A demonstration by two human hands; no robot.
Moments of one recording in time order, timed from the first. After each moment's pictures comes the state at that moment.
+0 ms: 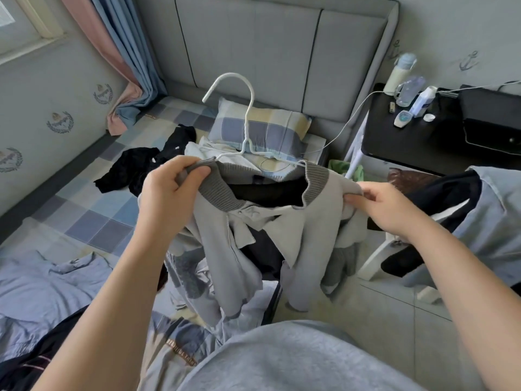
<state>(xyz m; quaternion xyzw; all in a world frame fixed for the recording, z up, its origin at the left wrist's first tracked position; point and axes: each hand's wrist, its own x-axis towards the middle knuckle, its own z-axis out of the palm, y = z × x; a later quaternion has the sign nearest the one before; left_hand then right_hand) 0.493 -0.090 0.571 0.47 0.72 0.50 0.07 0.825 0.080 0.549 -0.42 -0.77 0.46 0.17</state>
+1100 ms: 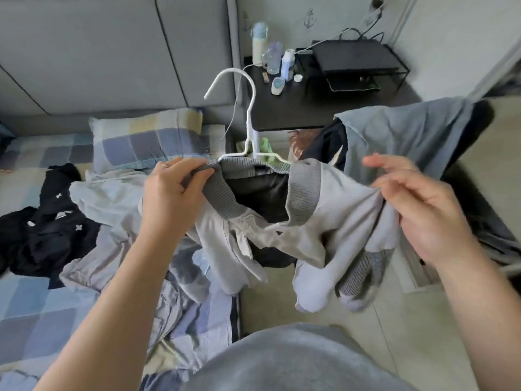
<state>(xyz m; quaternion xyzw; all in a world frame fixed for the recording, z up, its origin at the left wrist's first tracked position) 0.636 0.026 0.574 0.68 0.58 0.43 0.12 0.985 -0.022 0.582 -0.45 -0.64 0.34 0.52</state>
